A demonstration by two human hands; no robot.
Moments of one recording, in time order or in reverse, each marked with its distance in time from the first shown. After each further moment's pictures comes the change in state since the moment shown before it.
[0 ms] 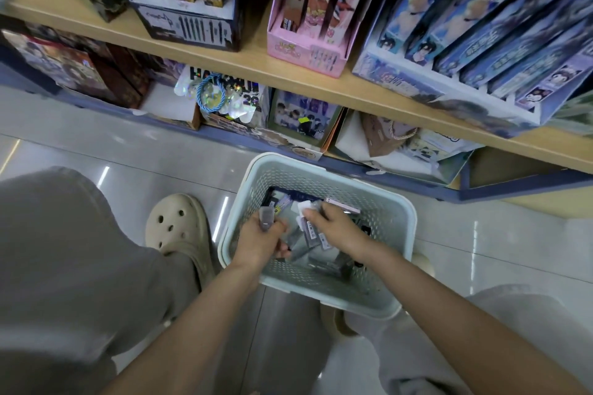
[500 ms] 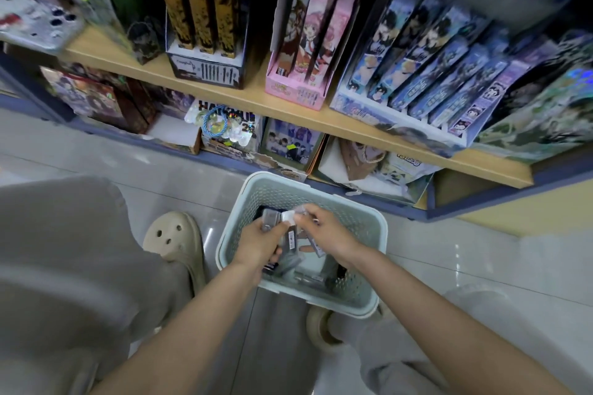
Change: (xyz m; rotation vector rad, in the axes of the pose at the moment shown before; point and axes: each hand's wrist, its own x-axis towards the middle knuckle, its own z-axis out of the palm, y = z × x) left_hand -0.037 0.028 0.011 -0.025 0.007 0.012; right_hand -0.057 -0.060 -0.003 0.063 0.062 -0.079
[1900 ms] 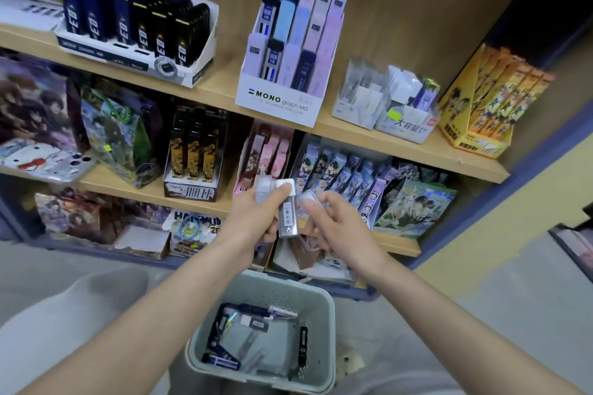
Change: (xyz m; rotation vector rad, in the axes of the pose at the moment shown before) left_hand -0.161 0.183 -0.007 -0.078 -0.314 0.514; right_hand -0.155 -0.188 -0.045 -0.098 0.400 -0.428
